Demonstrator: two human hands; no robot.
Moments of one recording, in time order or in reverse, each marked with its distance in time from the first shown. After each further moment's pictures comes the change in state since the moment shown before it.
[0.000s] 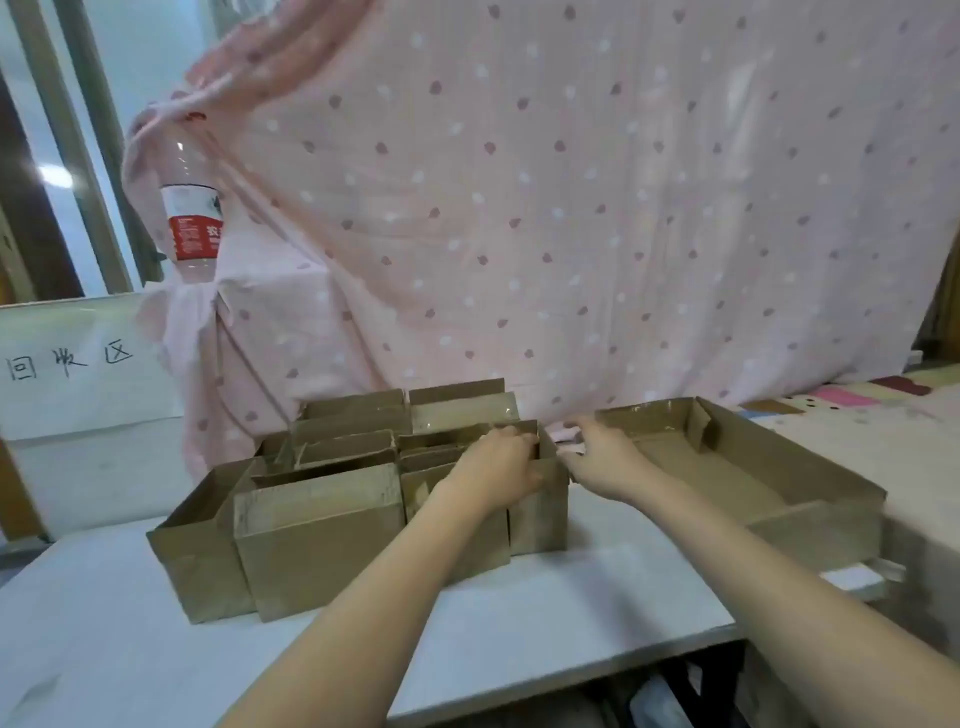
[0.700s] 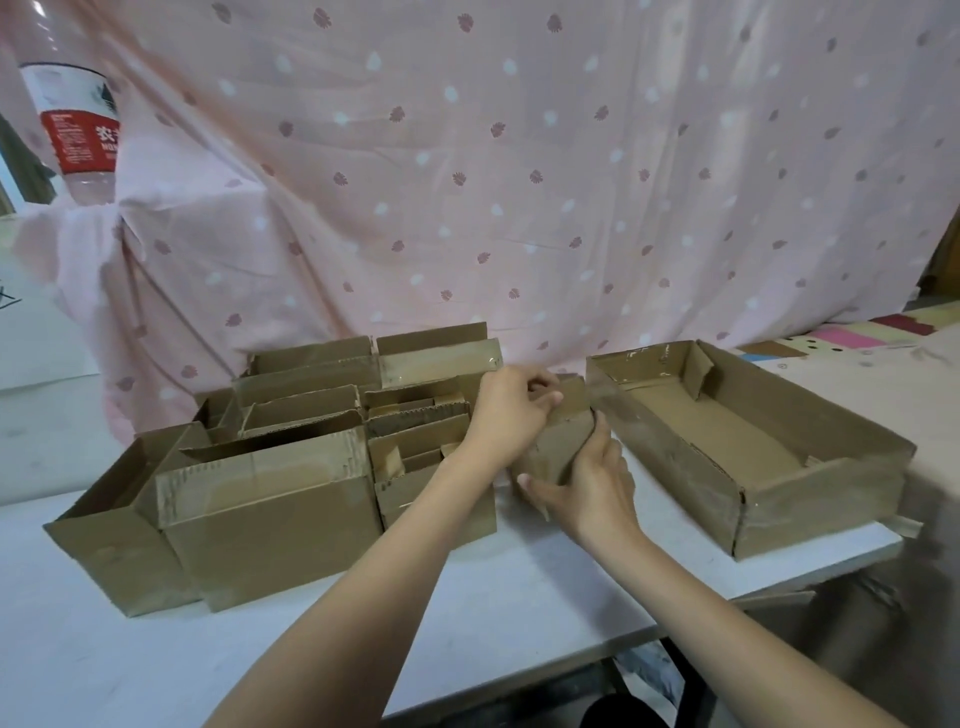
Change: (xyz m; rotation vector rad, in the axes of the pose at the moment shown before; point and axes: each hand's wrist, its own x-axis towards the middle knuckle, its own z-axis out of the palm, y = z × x) left_hand 0.048 0.007 0.029 -0.667 0.343 -0.113; right_hand -0.021 0.018 0.084 0.037 0.220 0.261
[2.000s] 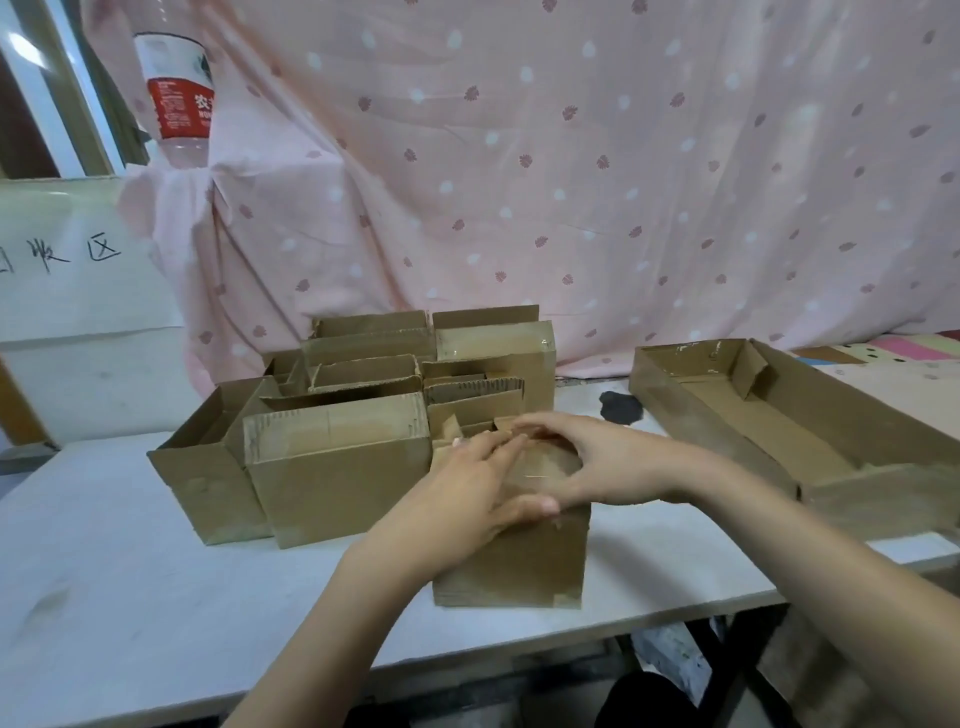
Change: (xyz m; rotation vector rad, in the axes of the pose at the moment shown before) left_hand -0.131 -0.022 -0.099 0.477 -0.472 -0.040; right_hand -0.019 -0.065 -0.058 0.001 -0.759 -0.488
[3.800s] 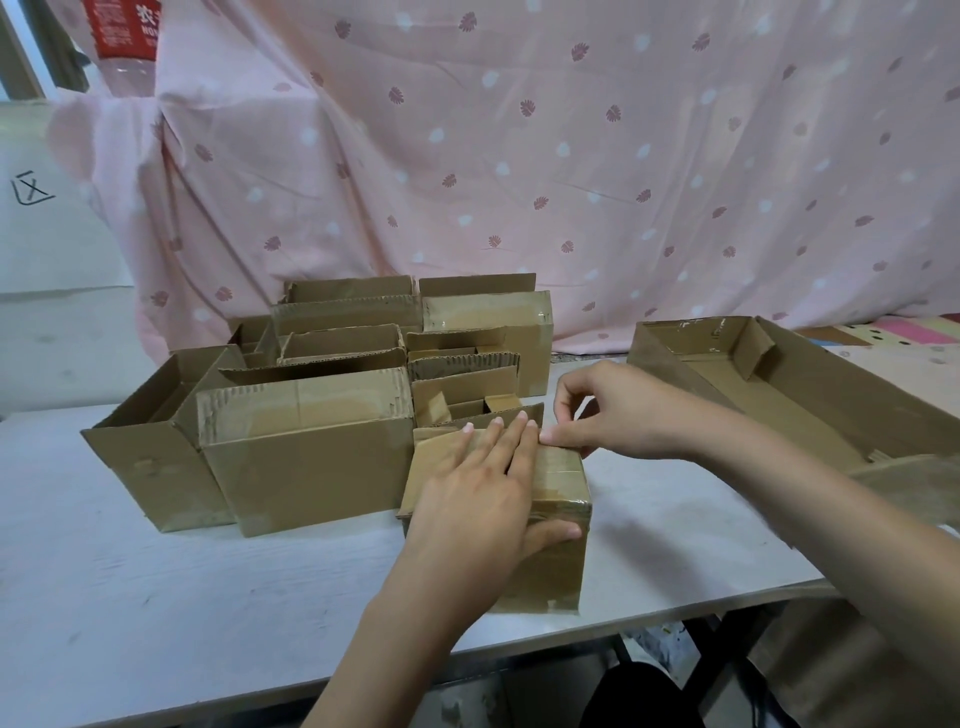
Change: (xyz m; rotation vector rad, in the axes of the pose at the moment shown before) left_hand 0.016 0.008 0.038 0.409 0.117 0.016; right_hand 0.023 0.011 -0.020 -0.081 0.146 0.093
